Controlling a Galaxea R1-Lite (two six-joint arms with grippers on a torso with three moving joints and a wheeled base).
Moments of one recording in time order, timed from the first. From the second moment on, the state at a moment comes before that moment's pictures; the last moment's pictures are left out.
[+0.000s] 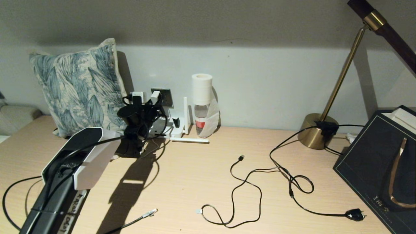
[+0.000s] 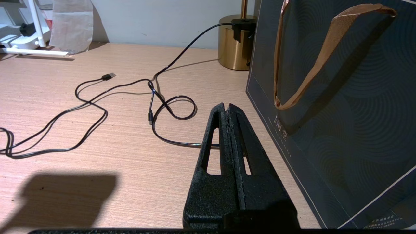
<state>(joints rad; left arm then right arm) -0.12 2.70 -1.91 -1.17 -0.03 -0.02 -0.01 0.00 0.00 -0.09 0.00 0.00</state>
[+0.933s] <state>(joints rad) -0.12 2.71 -1.90 -1.15 -0.03 -0.05 -0.01 0.00 0.00 -0.09 0.00 0.00</state>
